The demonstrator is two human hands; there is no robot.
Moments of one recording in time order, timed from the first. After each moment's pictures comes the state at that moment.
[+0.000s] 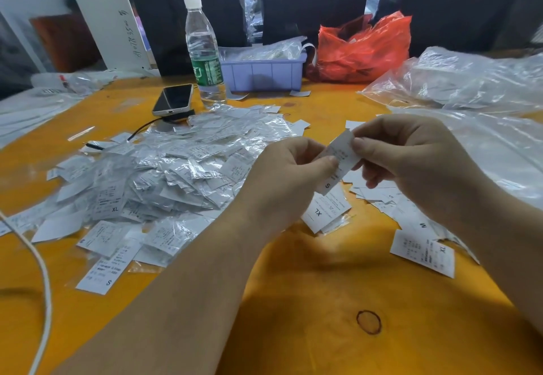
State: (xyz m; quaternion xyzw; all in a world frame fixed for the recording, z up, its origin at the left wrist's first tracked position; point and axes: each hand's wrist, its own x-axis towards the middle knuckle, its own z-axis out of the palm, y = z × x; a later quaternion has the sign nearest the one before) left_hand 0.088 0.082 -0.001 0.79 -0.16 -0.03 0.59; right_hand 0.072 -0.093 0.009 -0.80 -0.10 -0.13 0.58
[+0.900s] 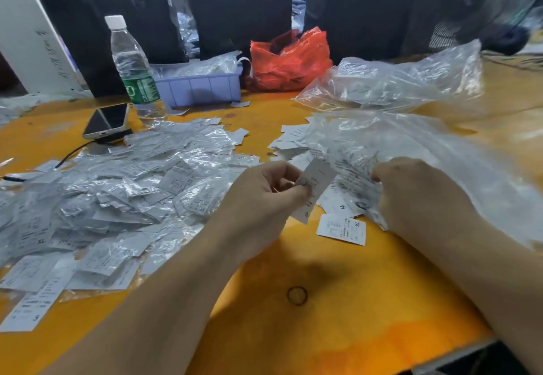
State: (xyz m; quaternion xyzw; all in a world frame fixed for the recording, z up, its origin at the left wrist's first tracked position) left_hand 0.057 0.053 -0.010 0.79 -0.26 -0.09 0.55; right_hand 0.001 -0.146 -0.011 -0.98 0.12 -0.15 0.01
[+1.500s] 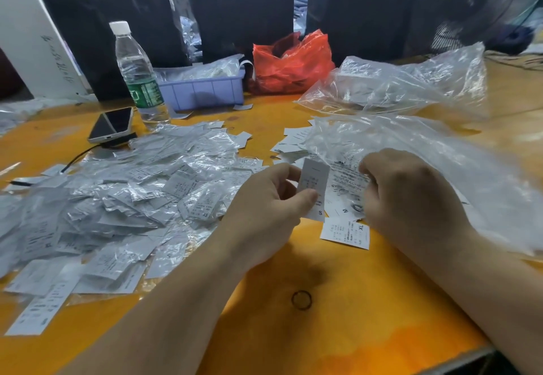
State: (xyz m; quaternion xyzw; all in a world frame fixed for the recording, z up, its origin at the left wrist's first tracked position) left_hand 0.059 0.053 -0.013 0.80 -0.27 -0.06 0.52; right_hand 0.002 -0.134 -0.018 -0.95 0.04 -0.31 0.06
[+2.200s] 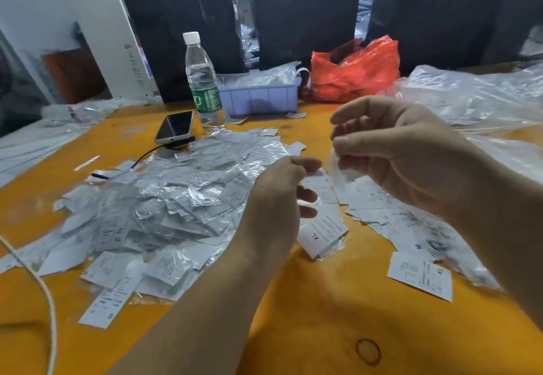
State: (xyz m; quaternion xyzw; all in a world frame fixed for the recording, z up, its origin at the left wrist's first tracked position) left_hand 0.080 0.074 0.004 0.70 -0.12 -0.02 0.70; right_hand 0.077 -0.085 0.050 -0.64 -0.16 -0.01 0.75
